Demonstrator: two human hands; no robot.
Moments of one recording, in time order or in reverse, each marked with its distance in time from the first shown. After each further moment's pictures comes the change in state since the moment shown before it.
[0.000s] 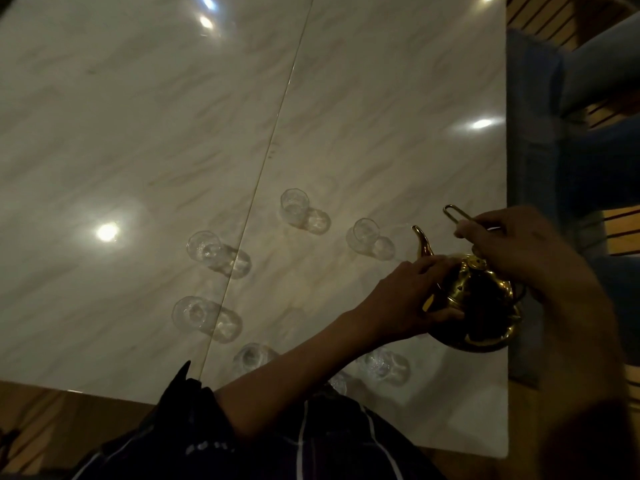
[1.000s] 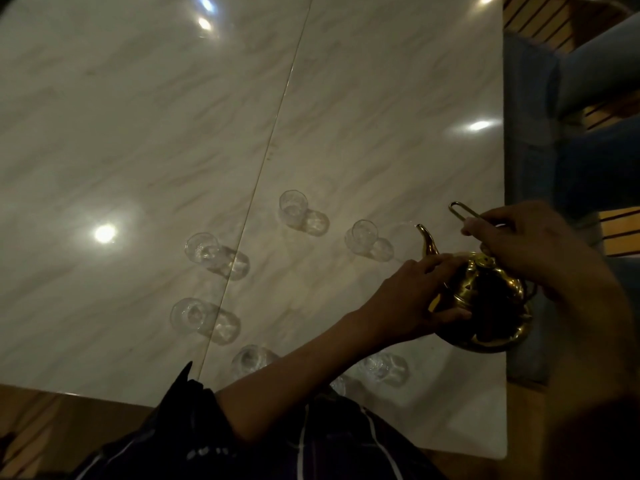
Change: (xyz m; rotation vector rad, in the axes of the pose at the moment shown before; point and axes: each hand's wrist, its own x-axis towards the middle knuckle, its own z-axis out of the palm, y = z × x) left_hand 0.005 0.002 0.005 0.029 0.015 0.020; right_hand -0.003 -0.009 -0.014 -0.074 -0.020 0.019
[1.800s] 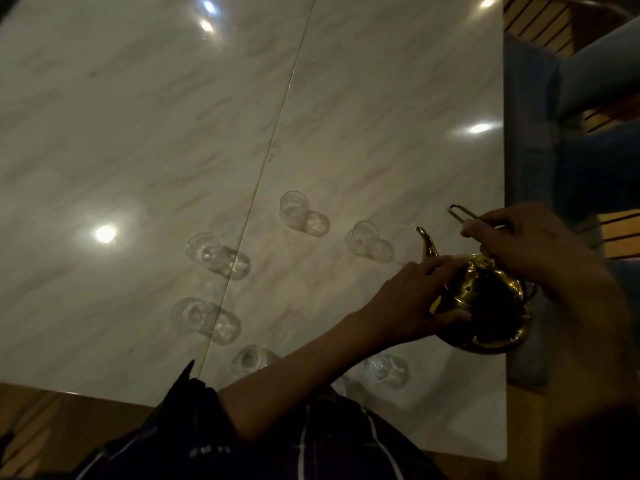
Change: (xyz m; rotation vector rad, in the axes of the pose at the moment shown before) left_hand -0.001 0.002 0.000 -0.015 0.011 0.012; right_hand 0.002 0.000 0.000 0.012 -0.002 0.000
